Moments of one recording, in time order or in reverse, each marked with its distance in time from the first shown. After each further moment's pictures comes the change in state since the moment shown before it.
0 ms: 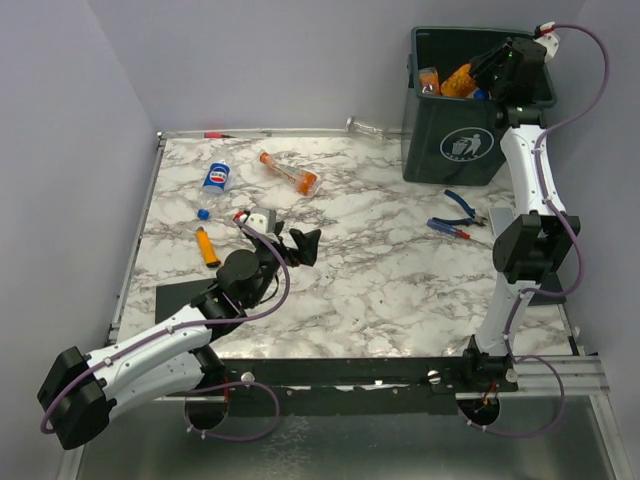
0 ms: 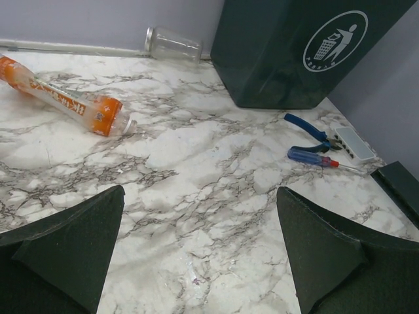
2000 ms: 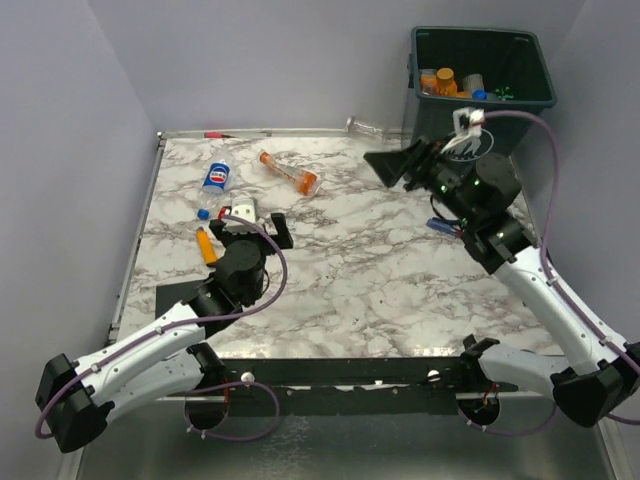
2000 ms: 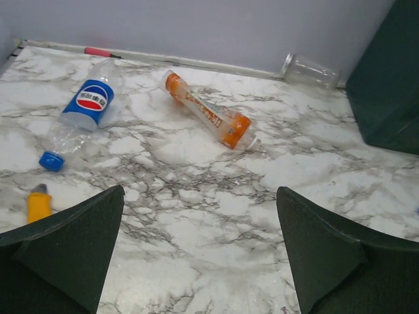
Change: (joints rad) left arm 0.000 -0.040 0.096 -0.204 -0.409 0.082; right arm 0.528 -0.873 -0.859 0.301 -0.320 0.031
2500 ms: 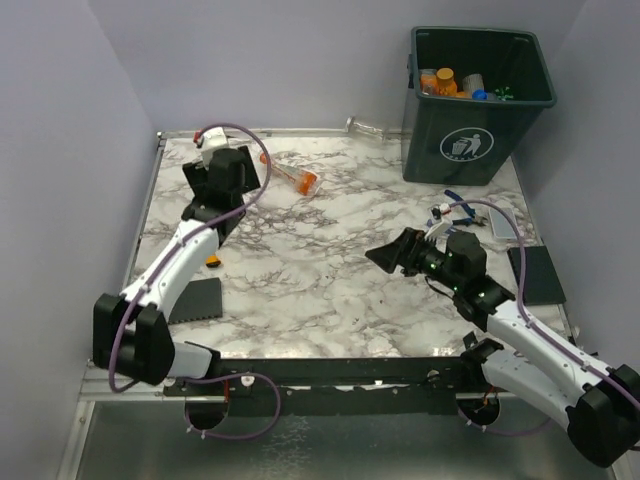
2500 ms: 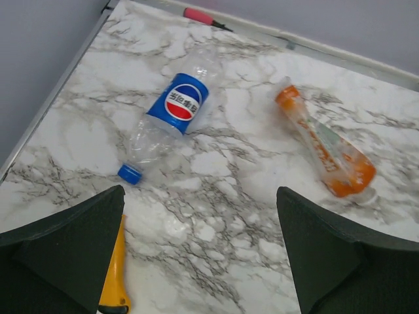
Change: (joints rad) left arm 0.463 0.456 0.463 -0.336 0.214 -0.072; right arm 0.006 -0.277 -0.790 0.063 -0.111 0.142
